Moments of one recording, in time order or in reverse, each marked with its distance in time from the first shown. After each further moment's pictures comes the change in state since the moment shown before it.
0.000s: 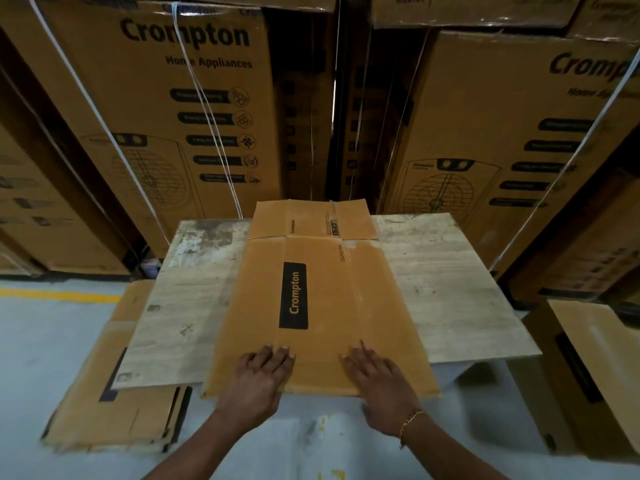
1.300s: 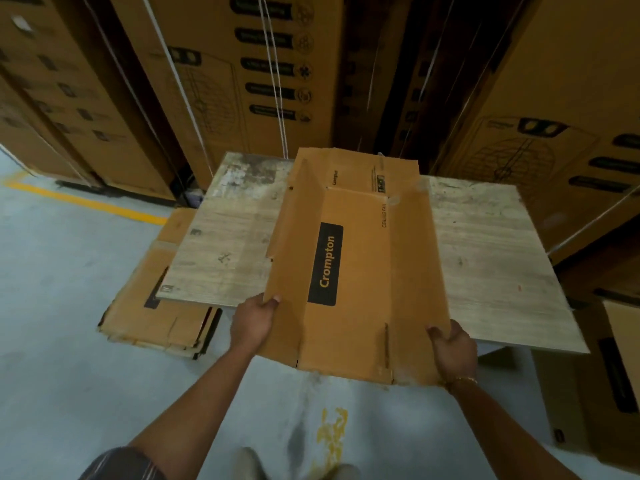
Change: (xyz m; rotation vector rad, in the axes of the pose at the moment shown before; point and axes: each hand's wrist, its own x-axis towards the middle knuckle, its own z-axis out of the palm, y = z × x) left_hand -0.015 -0.019 0.022 -1.248 0.234 -0.971; right_hand -0.005 0.045 0.011 1.021 0.336 0.754
